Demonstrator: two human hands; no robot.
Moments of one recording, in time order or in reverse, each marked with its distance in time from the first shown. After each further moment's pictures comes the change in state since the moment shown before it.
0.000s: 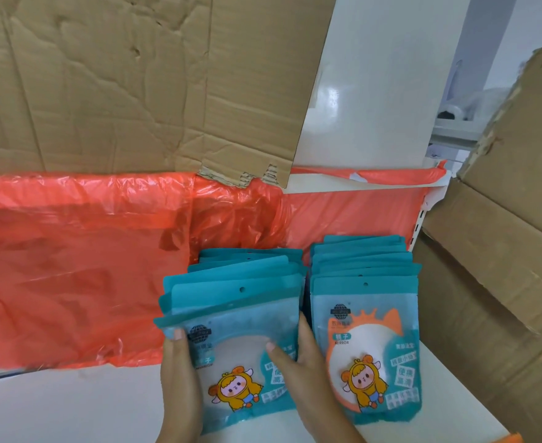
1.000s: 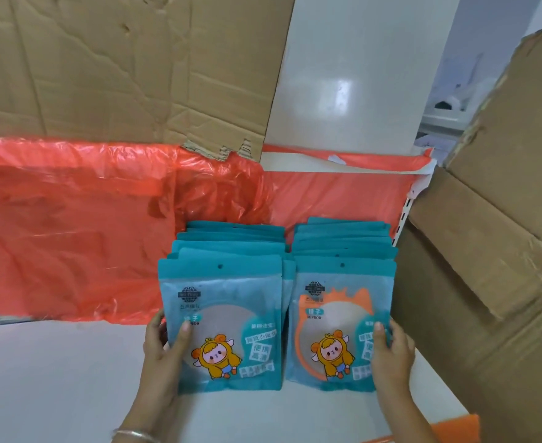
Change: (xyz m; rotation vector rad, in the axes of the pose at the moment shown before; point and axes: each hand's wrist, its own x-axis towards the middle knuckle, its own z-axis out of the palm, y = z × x) left_hand -0.033 -0.023 -0.018 0.153 -0.065 0.000; right_hand 0.022 0.060 -0.170 -0.237 0.642 0.024
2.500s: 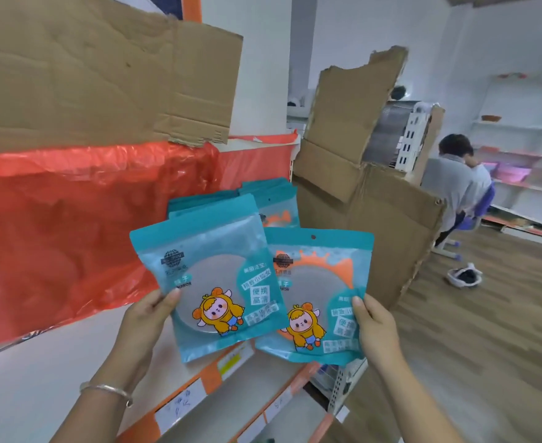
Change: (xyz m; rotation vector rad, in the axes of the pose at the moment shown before) left_hand -0.048 0.101 -0.157 0.041 -0.676 0.061; right_hand -0.359 -0.081 -0.093 0.167 0.155 -0.059
